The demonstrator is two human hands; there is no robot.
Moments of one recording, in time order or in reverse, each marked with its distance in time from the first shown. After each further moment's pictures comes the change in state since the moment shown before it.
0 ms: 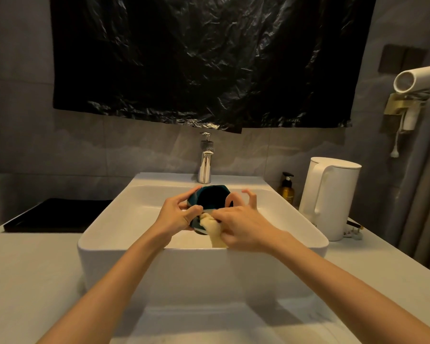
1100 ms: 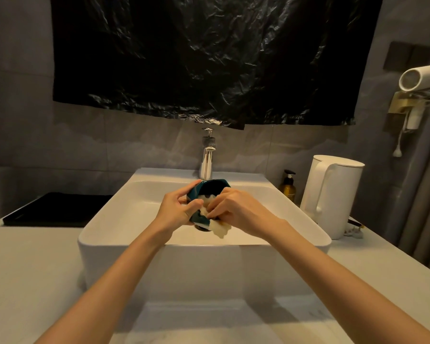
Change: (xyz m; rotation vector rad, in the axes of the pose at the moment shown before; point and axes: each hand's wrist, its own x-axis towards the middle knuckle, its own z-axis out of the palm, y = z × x) left_hand 0.001 0.000 -0.002 -0.013 0.041 0.034; right_hand 0.027 0.006 0.001 0.079 0.141 -0.171
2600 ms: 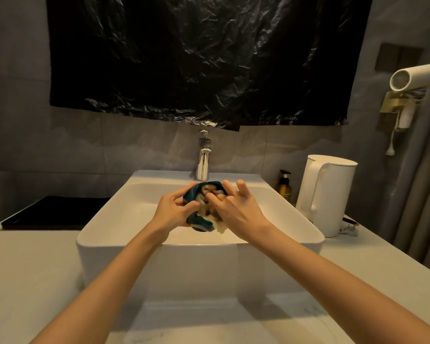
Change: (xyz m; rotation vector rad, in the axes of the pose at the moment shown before) left_hand -0.002 0.003 0.002 0.035 0.016 -0.056; right_hand -0.013 -0.007 0.005 -0.731 -0.086 0.124
